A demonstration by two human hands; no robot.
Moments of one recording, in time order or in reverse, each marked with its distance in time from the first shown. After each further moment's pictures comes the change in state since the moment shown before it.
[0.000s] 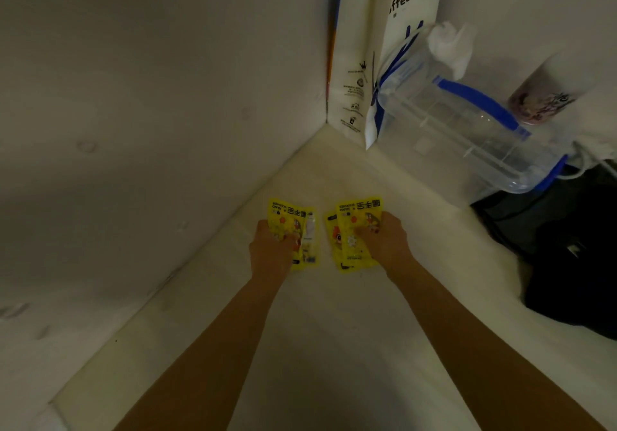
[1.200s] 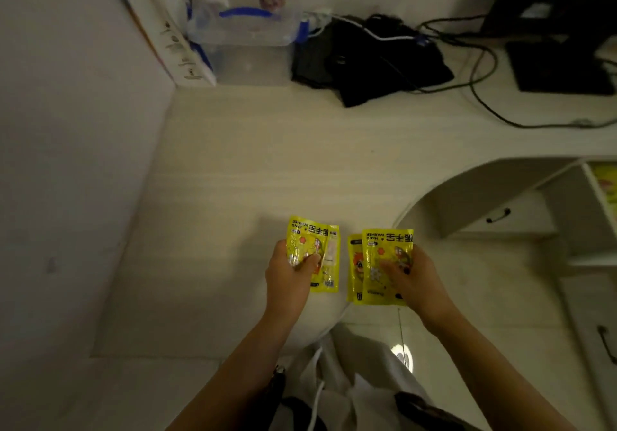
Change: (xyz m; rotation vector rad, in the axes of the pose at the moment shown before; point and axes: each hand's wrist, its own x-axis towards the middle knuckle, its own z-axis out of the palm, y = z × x) left_hand -0.301 -0.169 -0.099 0.118 -0.607 0.502; right_hand -0.448 0.234 0.021 0.511 0.442 0.218
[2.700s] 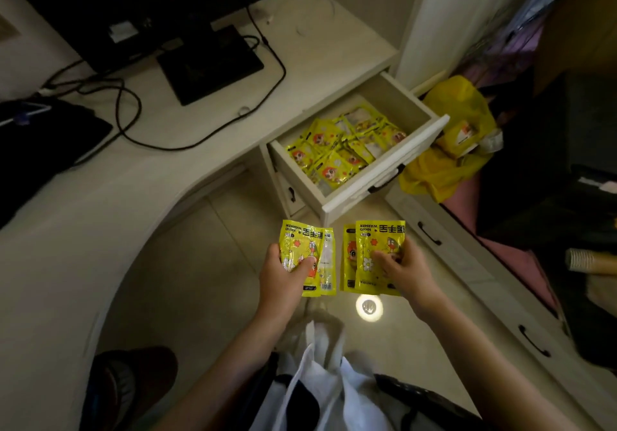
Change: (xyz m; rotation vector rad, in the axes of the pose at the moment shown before) left_hand -0.160 0.143 0.499 0.228 -0.598 0.086; right_hand 0.002 0.196 -0.479 0.440 0.490 0.250
